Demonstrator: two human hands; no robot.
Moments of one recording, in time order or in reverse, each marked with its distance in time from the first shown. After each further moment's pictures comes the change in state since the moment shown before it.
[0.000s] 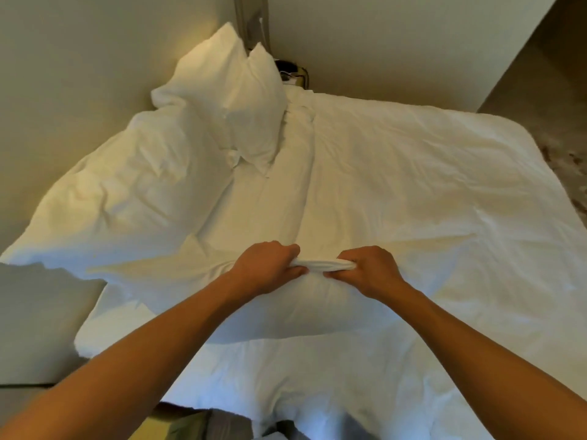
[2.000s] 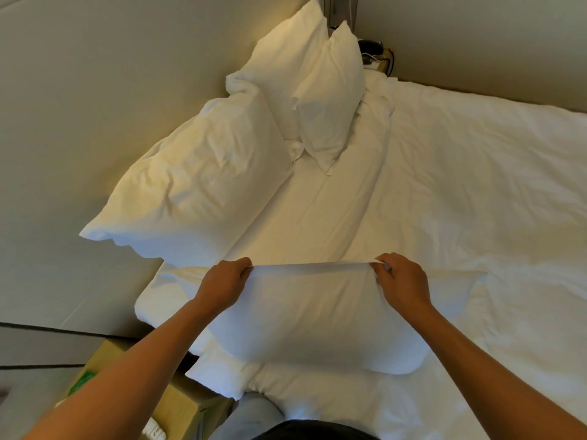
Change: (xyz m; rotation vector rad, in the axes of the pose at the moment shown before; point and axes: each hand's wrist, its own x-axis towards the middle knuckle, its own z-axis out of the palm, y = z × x) left_hand -0.066 -0.149 0.033 -0.202 0.109 -0.641; right_hand 0.112 0.018 0.068 0.126 0.091 0.091
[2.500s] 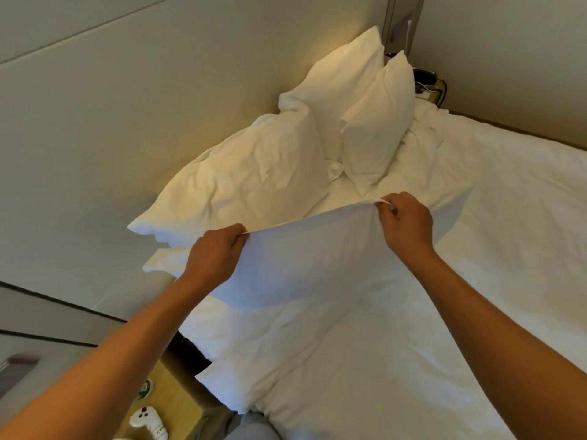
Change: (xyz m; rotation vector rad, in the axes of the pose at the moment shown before) left_hand 0.006 -0.020 -0.111 -0.109 0.322 -0.111; right_hand 0.149 -0.134 -0.012 -0.028 0.205 -0.296
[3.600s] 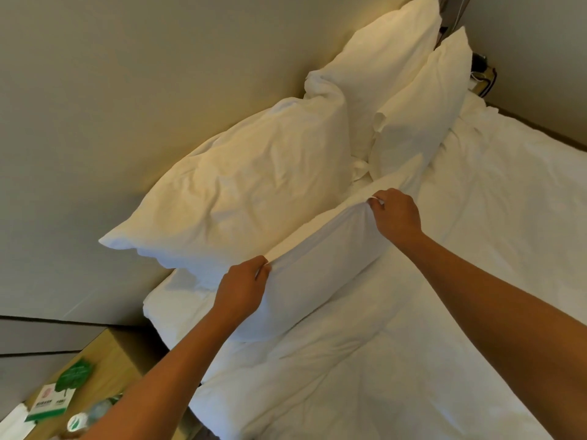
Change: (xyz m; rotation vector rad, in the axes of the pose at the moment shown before) left_hand 0.092 -0.048 0.096 -0.211 -0.191 -0.314; right_hand 0.162 -0.006 0.161 -0.186 -0.324 0.000
